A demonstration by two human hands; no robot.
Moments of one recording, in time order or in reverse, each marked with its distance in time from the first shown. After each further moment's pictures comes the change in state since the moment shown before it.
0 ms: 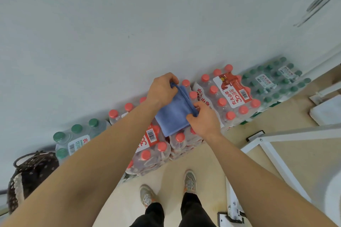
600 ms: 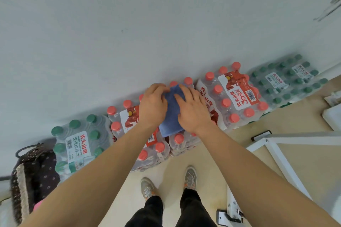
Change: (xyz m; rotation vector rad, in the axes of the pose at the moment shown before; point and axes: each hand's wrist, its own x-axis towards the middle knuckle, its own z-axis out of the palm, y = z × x) left_hand -0.040 -0.041 0.028 0.159 0.301 0.086; right_hand 0.046 -0.004 0.022 -0.713 -0.029 -0.568
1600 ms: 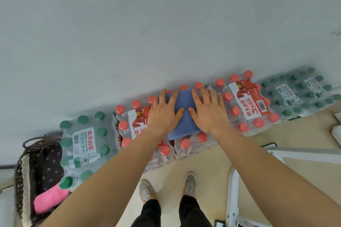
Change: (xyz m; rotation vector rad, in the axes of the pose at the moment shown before) left_hand -0.014 -0.012 0.012 0.416 -0.360 -0.123; right_hand 0.013 0.029 0.005 -0.183 -0.074 0.076
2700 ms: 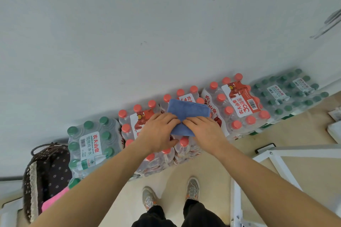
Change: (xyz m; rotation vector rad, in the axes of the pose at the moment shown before) left_hand -0.057 -0.021 -0.023 0.091 0.171 0.621; right_hand -0.069 -0.008 -0.003 0.161 0.174 -0.330
